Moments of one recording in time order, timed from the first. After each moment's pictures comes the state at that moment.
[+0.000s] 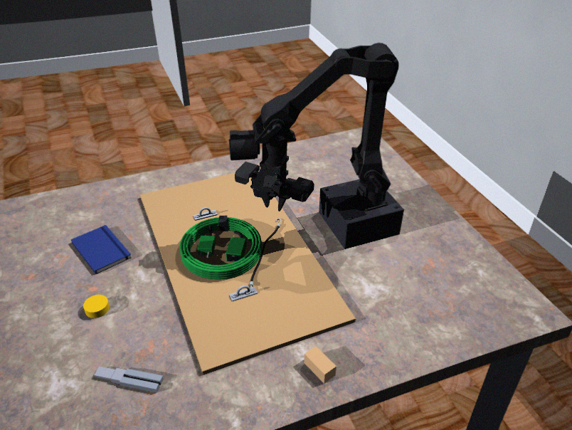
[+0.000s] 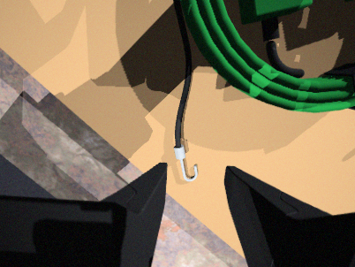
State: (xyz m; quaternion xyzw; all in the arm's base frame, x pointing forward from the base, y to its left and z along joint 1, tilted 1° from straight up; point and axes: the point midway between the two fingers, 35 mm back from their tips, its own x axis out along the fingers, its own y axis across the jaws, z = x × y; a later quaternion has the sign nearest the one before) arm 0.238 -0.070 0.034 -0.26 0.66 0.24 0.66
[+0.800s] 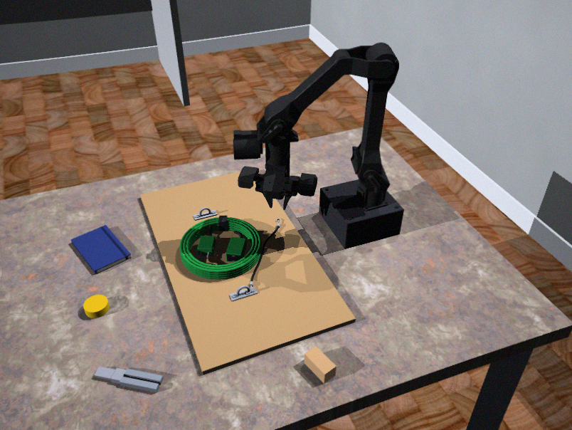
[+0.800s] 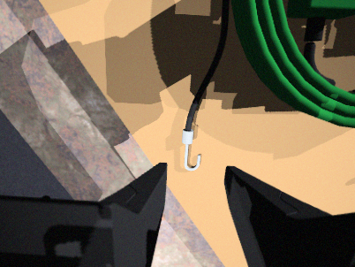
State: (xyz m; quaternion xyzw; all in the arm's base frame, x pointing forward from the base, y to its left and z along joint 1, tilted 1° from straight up) arm 0.223 -0.078 0.025 -0.33 0.63 0.32 0.63
